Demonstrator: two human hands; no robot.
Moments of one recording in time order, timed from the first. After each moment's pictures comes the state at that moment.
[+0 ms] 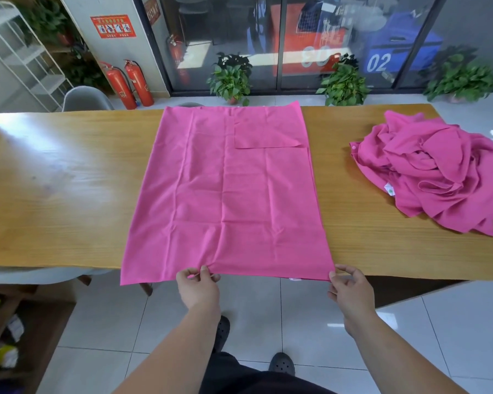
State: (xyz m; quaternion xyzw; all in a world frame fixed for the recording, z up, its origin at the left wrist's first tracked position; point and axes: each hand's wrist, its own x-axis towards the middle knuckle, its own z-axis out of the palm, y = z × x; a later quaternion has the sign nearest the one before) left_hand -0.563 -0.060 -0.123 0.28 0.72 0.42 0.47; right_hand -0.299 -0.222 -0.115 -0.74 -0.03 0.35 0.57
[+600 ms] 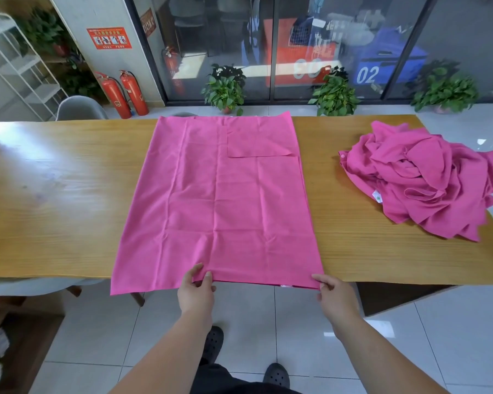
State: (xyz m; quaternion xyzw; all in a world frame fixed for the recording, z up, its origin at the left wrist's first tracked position) left_hand -0.564 -0.061 -0.128 0.35 0.66 0.39 0.53; right_hand -0.300 -0.217 -0.108 -0.83 -0.12 0.34 0.44
